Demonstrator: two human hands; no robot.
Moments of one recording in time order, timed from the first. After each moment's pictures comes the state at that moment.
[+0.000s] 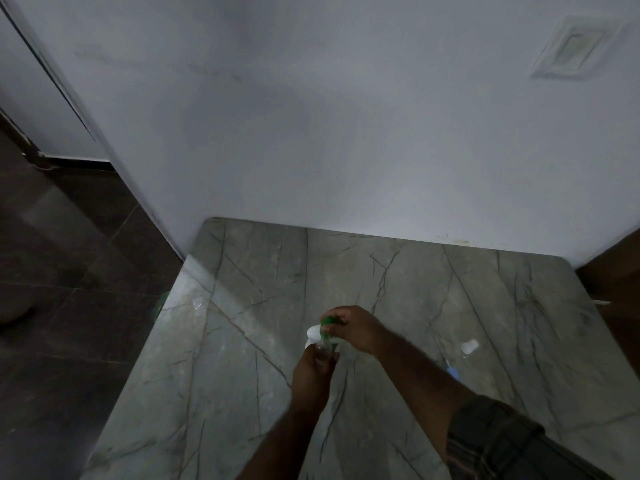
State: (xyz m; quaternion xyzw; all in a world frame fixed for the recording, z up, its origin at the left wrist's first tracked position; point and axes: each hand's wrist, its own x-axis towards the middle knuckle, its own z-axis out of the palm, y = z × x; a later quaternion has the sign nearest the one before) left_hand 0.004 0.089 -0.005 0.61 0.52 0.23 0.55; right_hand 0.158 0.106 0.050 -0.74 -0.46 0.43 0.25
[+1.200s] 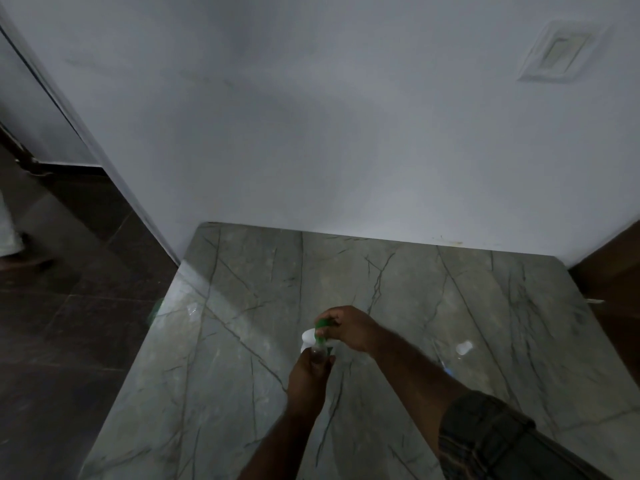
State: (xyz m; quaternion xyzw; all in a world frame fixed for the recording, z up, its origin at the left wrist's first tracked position) left_hand 0.009 0.089 -0.006 0.60 0.52 0.21 0.57; right_hand 0.162 0.111 0.062 -0.73 -0.48 0.43 0.22
